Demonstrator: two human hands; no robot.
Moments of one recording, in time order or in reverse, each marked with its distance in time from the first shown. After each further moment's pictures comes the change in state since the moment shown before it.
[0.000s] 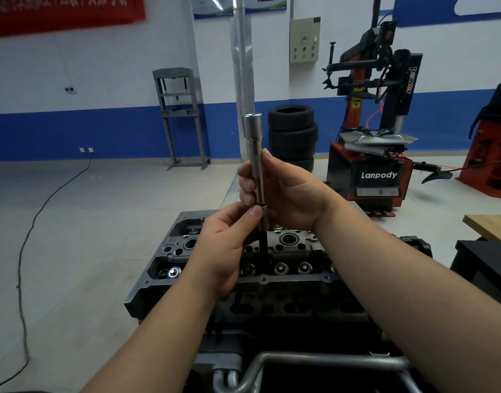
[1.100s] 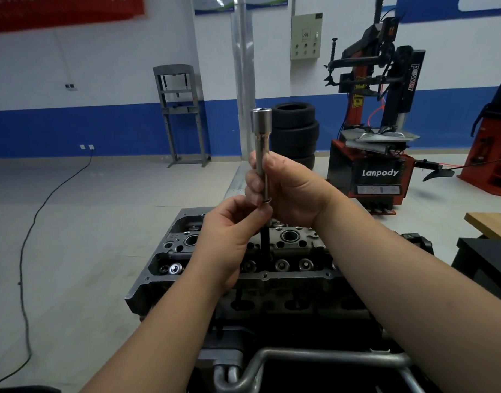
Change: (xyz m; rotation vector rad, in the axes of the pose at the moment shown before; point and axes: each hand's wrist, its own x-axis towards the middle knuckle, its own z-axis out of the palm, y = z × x) left_hand 0.005 -0.006 -0.001 0.077 0.048 0.058; right_hand 0.002 0.000 0.004 -0.053 -0.049 -0.049
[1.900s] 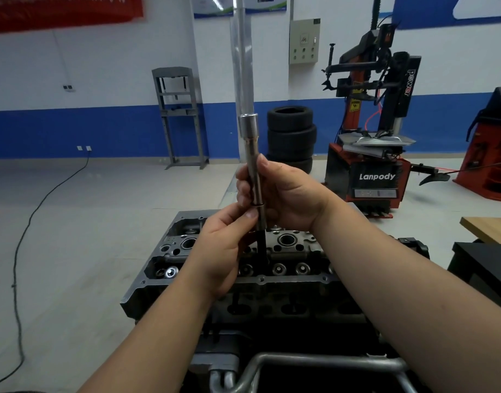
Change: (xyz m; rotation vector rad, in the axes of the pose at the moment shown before) left_hand -0.003 0.005 -0.002 -0.072 -0.097 -0.063; right_hand -0.001 -0.001 -0.003 -0.016 0.069 0.061
